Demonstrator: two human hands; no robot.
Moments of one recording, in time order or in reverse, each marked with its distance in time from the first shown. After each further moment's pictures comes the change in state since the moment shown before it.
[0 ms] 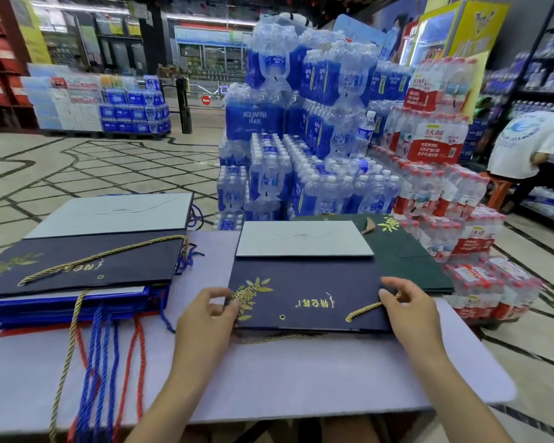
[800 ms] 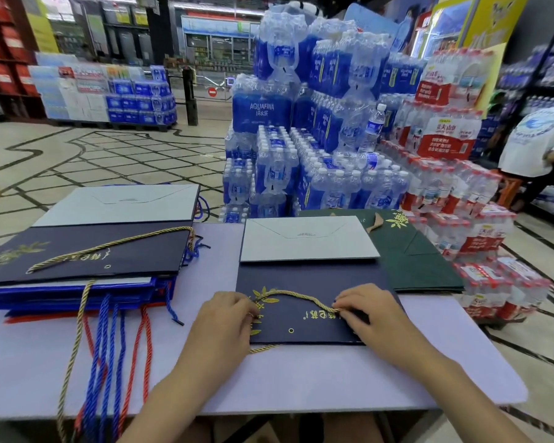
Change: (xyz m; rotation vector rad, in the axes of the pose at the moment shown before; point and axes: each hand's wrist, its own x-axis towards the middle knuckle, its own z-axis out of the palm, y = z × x) left_hand 0.008 -0.028 -0.005 0.715 -0.185 0.660; right_hand -0.004 0.007 0.021 -0.484 -0.487 -0.748
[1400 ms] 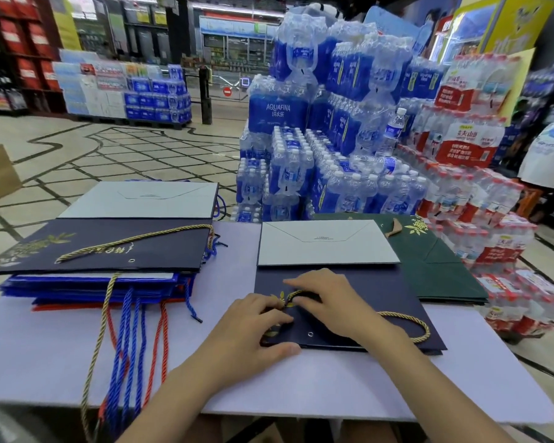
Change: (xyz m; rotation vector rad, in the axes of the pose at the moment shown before) left_hand 0.002 -0.010 0.002 -0.095 -0.138 0.247; right_hand 0.073 -0.055 0.040 0.003 -0.256 -0.047
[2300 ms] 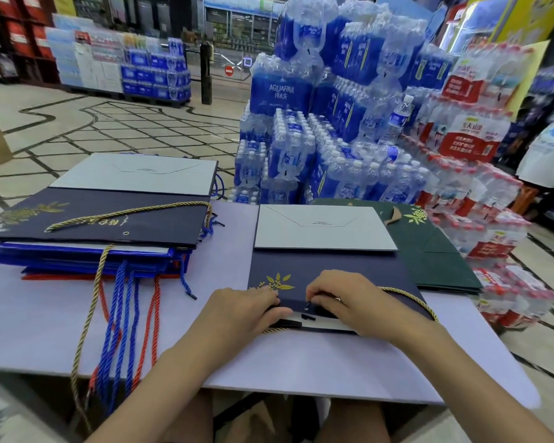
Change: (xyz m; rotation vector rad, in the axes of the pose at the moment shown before) left_hand -0.003 0.000 0.008 0.245 0.277 0.087; right_hand -0.036 -0.006 -0.033 -0.079 -0.184 -0.096
